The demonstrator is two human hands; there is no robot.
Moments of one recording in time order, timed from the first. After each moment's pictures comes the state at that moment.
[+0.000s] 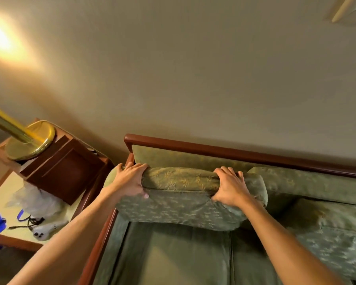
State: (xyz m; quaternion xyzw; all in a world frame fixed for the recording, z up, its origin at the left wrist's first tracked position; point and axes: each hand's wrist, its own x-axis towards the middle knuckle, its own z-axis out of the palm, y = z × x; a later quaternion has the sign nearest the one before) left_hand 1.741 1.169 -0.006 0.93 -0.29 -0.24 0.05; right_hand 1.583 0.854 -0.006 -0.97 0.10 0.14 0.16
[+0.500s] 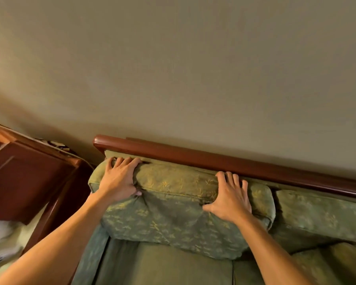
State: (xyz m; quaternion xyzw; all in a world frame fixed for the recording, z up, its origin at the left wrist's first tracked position) left_hand 1.849 1.116 -0.132 0.94 -0.29 -0.15 0.06; right_hand 1.677 0.820 -0.122 -0.97 0.18 0.14 0.10
